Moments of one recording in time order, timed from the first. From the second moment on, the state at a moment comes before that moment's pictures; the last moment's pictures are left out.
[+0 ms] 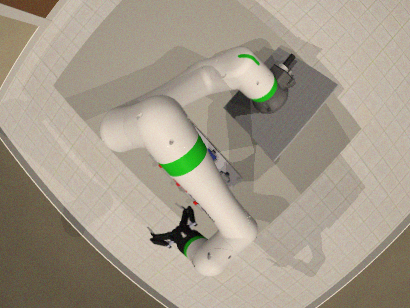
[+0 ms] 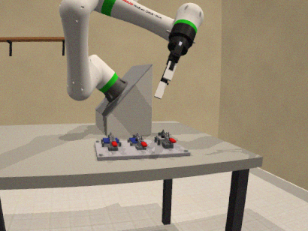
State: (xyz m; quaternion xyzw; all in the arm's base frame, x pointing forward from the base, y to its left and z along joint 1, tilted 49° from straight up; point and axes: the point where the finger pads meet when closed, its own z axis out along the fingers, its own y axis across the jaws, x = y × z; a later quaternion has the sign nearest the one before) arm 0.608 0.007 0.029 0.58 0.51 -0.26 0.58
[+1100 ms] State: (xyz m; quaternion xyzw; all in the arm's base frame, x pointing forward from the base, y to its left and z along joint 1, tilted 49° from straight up) arm 0.421 -0.040 -0.051 0.86 0.30 -0.16 0.38
